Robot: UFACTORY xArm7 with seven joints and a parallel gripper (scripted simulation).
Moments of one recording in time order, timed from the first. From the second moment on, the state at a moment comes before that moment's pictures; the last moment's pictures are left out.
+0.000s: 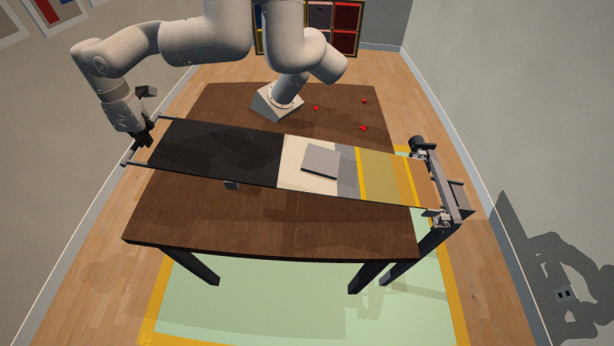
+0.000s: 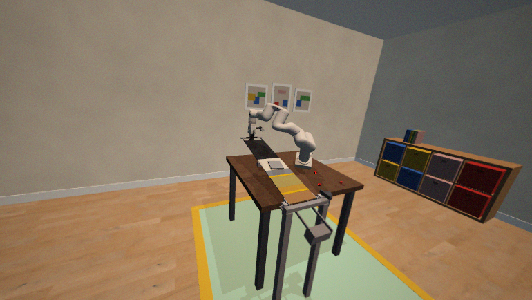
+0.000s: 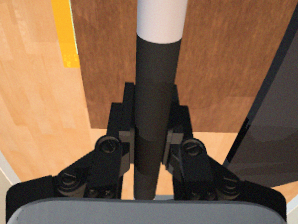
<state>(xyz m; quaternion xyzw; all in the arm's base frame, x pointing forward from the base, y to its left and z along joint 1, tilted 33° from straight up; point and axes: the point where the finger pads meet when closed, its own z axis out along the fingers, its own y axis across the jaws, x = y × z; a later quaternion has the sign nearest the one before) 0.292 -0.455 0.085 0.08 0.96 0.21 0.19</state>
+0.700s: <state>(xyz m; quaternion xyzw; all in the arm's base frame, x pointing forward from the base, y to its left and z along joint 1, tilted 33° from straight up) 0.302 -0.449 0.062 0.08 0.96 0.21 0.19</state>
